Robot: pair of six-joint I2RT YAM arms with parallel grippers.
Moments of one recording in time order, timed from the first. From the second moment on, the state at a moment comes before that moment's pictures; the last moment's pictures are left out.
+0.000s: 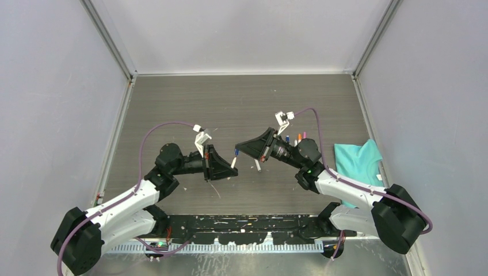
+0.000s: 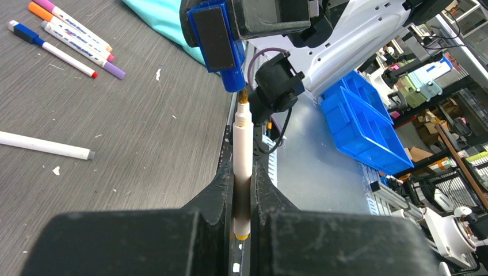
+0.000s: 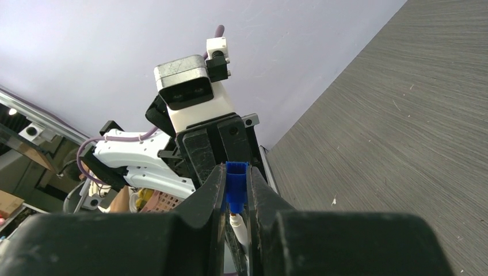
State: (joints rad) left arm -0.64 0.93 0.39 0.56 0.83 -0.64; right arm 0.73 1.12 0.47 0.91 -0.44 1.00
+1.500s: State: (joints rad) left arm -0.62 0.89 0.41 0.50 0.79 -0.65; right arm 0.77 1.15 0.44 1.01 -0.42 0.96
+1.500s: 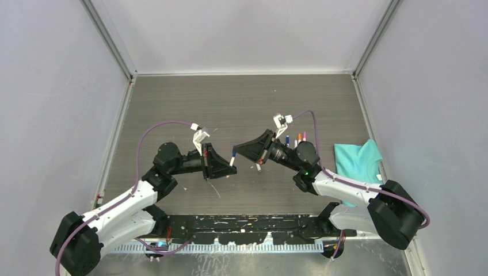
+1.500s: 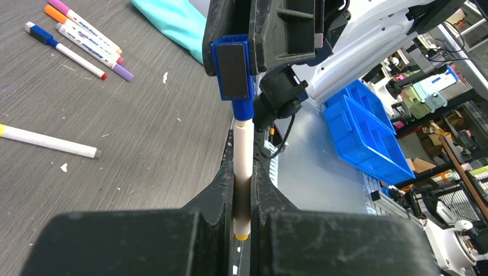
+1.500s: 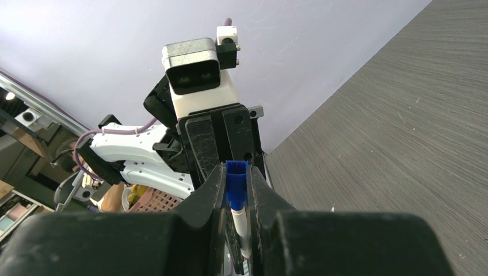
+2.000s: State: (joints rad) left arm -0.58 0.91 0.41 0.52 0.86 -0.74; right arm 0.80 1.16 0.41 1.04 -0.37 0.95
